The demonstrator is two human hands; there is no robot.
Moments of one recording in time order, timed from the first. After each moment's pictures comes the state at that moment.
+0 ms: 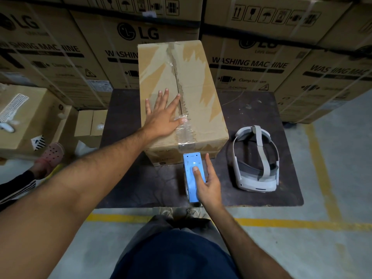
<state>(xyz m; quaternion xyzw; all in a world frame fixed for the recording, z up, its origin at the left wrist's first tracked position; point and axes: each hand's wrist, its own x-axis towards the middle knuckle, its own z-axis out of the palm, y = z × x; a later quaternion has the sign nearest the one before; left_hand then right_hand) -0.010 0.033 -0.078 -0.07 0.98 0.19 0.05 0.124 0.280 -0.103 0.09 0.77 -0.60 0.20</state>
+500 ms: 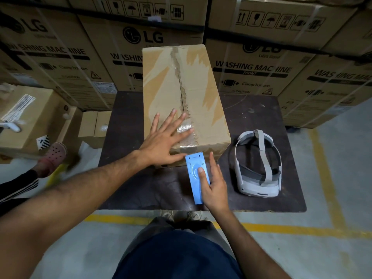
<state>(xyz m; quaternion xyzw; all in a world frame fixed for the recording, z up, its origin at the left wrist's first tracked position) 0.058 0.042 -0.076 0.15 0.99 0.05 -0.02 0.113 0.295 -0.096 -0.01 0.86 -0.49 0.17</state>
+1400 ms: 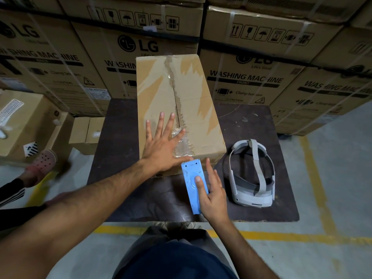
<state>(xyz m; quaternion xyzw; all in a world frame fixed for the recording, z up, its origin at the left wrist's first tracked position) 0.035 0.071 -0.071 -0.02 1.00 0.01 0.05 0.103 0.302 -0.085 -0.05 0.87 -0.48 0.14</state>
